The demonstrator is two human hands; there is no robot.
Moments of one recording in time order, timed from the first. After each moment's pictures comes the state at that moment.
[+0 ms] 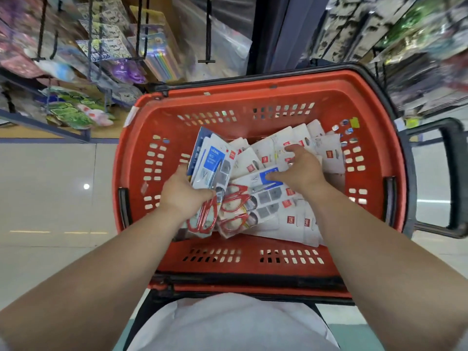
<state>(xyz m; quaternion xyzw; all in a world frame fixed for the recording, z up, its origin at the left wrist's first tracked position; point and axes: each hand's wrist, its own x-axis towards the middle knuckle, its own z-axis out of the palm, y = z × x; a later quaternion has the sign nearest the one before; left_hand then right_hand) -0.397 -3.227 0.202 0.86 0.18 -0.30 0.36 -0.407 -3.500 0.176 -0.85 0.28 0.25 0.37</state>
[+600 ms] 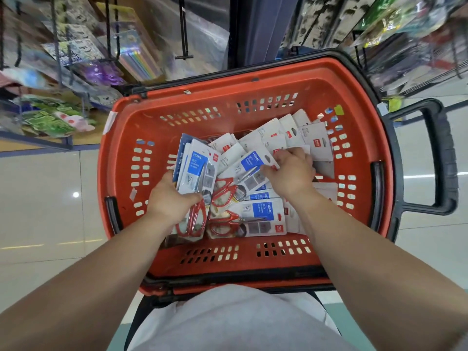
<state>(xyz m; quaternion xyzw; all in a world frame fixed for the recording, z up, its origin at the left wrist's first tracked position) -0.399 -3.214 0.189 0.86 0.18 -0.33 0.35 -0.432 -3.479 0.179 -0.89 0.32 0.23 0.24</state>
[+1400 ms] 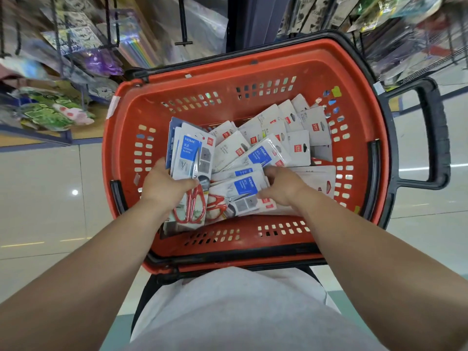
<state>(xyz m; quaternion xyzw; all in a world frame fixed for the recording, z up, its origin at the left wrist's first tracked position) -0.404 -3.198 0.197 0.83 0.21 -0.31 0.42 -0.471 -3.464 0.184 -0.80 0.25 0.41 0.37</state>
